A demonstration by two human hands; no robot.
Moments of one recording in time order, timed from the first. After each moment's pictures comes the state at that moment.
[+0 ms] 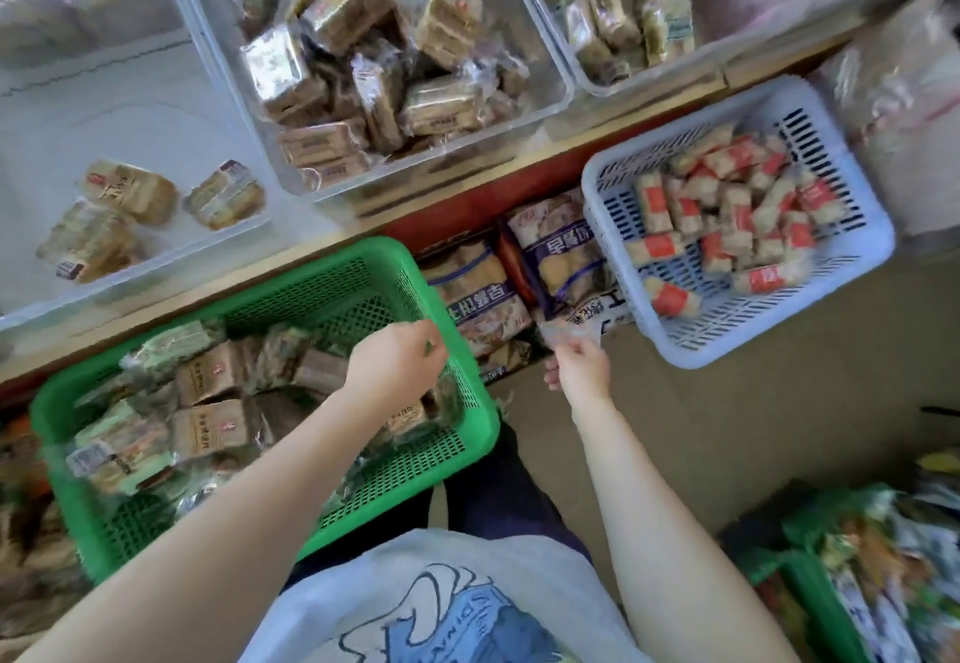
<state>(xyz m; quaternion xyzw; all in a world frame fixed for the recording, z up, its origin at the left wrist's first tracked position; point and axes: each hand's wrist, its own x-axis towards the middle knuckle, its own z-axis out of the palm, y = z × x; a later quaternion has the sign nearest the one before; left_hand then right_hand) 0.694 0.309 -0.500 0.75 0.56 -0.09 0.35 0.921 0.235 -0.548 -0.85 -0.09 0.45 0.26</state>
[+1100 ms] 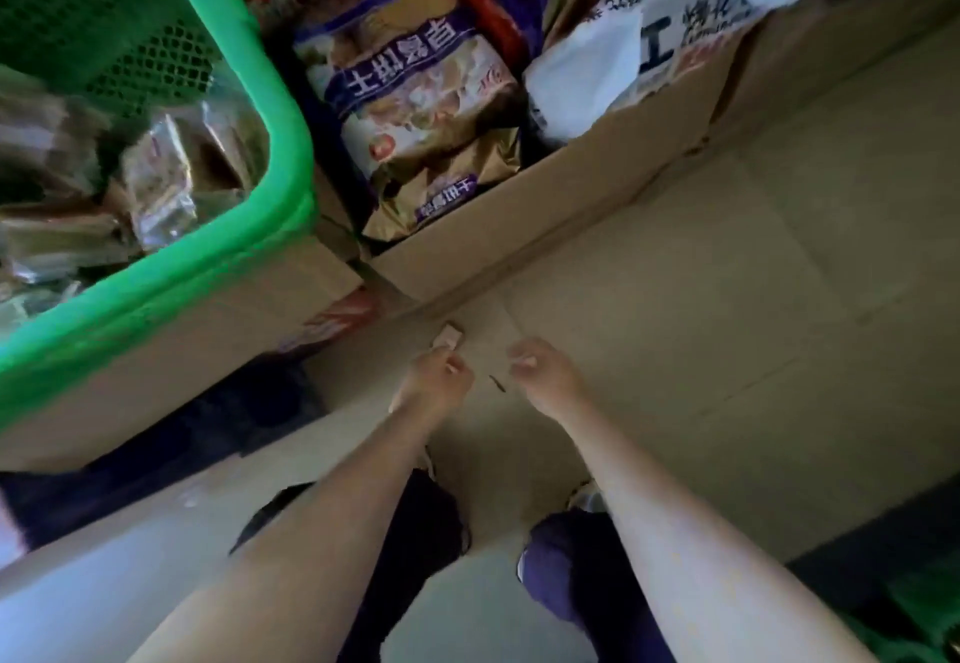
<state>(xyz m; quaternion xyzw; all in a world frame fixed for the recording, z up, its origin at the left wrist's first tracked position) 0.768 0.061 -0.842 0.52 0.70 -0.19 0.45 0.921 0.013 -0.874 -0.71 -0.19 0.66 0.19</state>
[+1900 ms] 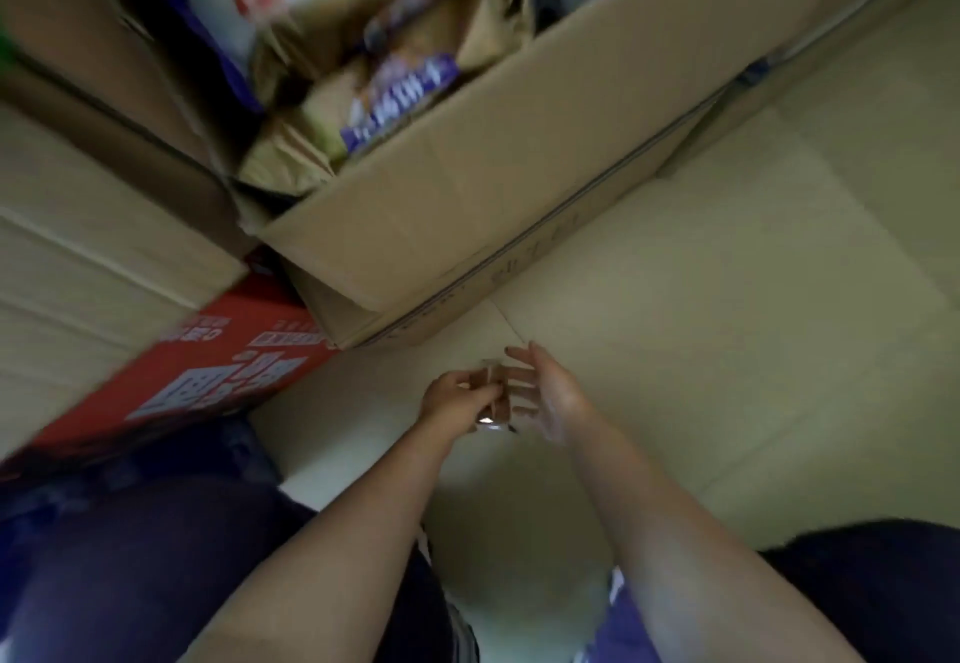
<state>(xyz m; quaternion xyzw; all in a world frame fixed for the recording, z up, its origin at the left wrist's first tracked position) 0.758 0.057 -1.084 0.39 0.72 -0.06 0.58 0.893 0.024 -1.074 -0.63 0.06 0.71 0.31</state>
